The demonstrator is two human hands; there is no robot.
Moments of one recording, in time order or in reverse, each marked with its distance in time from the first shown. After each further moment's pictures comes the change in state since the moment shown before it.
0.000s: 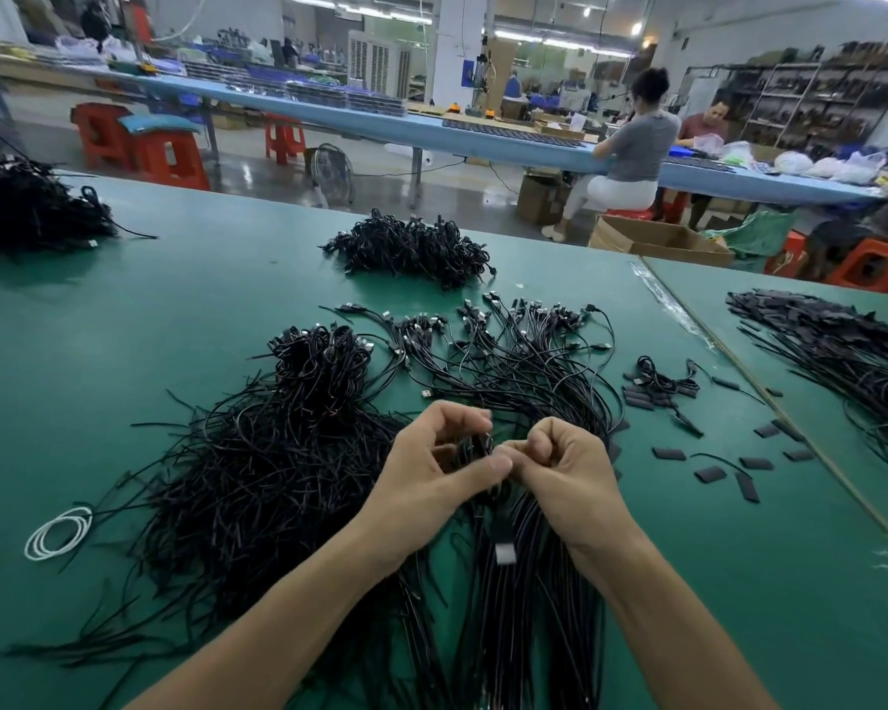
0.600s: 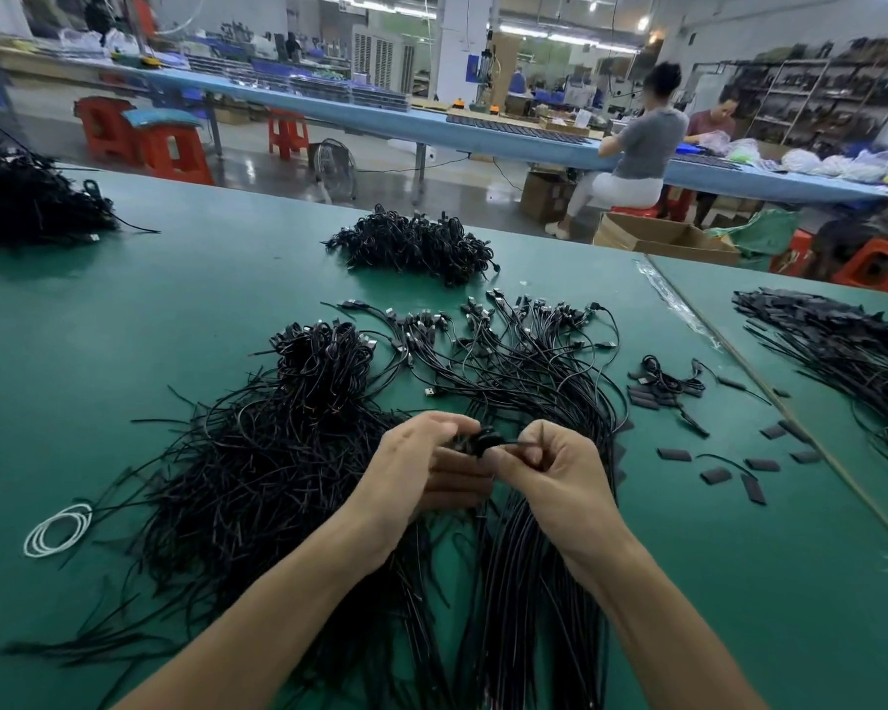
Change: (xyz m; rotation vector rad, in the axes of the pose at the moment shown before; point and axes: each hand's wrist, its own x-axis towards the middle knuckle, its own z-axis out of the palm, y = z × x) left_hand 0.003 0.011 -0.008 -0.243 0.053 -0.349; right_hand 0.004 0.009 0.005 -0.097 -0.018 -0.037
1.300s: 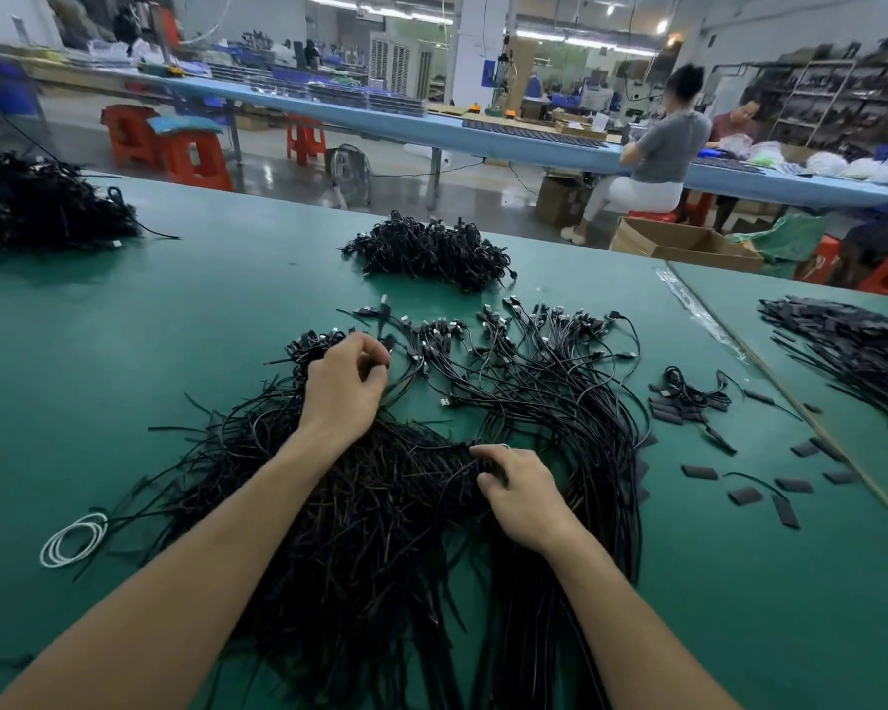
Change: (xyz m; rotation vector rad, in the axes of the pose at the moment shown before) left_hand 0.083 0.032 -0.085 0.875 0.516 0.408; right_hand 0.052 0.056 0.015 -0.798 -0.206 0.216
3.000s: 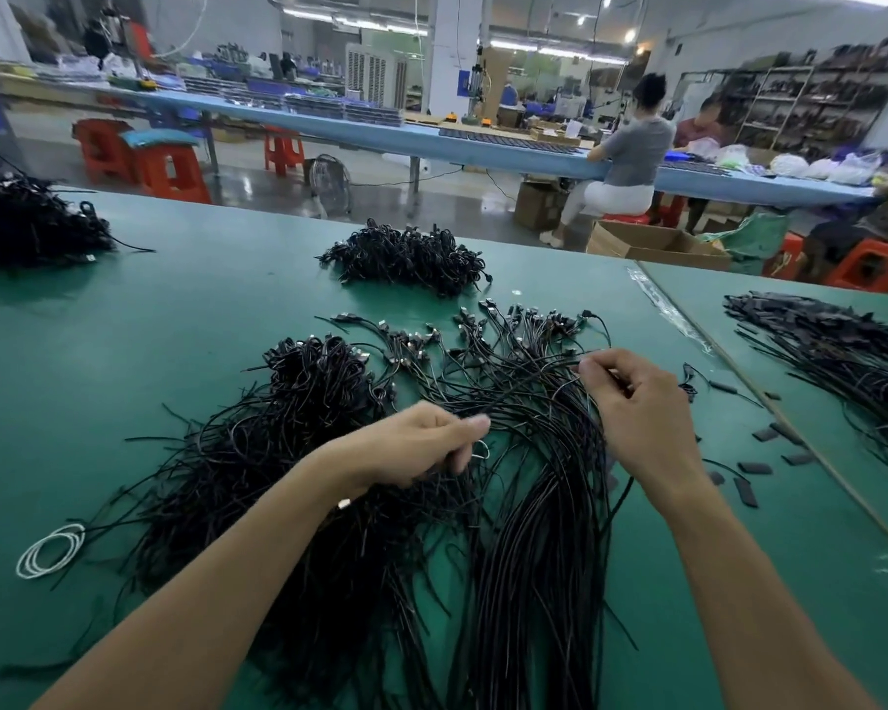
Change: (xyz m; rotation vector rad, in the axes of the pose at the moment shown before) left_hand -0.049 0.067 0.007 -0.194 -0.961 -0.030; right_hand -0.045 0.000 -0.117 0.271 0.649 -0.189
